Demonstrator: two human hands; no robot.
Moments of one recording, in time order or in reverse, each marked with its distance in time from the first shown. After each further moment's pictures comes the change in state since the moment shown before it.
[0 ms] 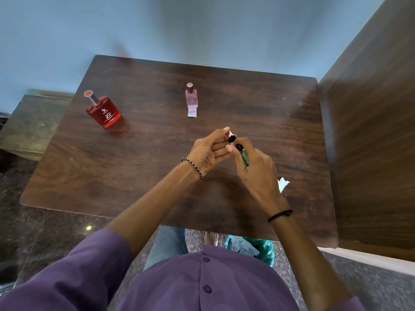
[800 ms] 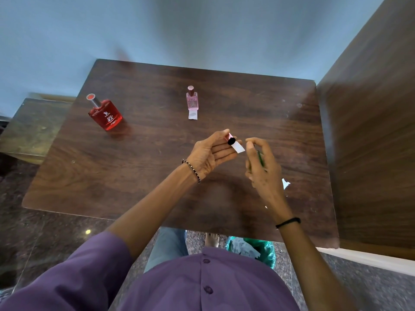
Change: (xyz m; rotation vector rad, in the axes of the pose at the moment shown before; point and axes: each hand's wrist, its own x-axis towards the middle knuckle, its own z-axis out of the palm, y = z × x) left_hand -0.004 0.001 -0.005 -0.021 -0.081 -0.010; right_hand -0.008 0.005 -0.002 0.655 0.075 0.281
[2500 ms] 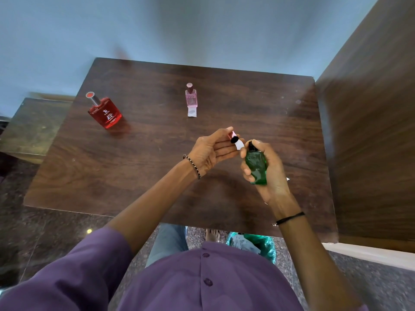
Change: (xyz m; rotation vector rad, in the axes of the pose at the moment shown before) left_hand -0.002 0.000 0.004 0.064 -0.031 -0.005; right_hand -0.001 -0.016 -0.010 0.851 -0.258 0.342
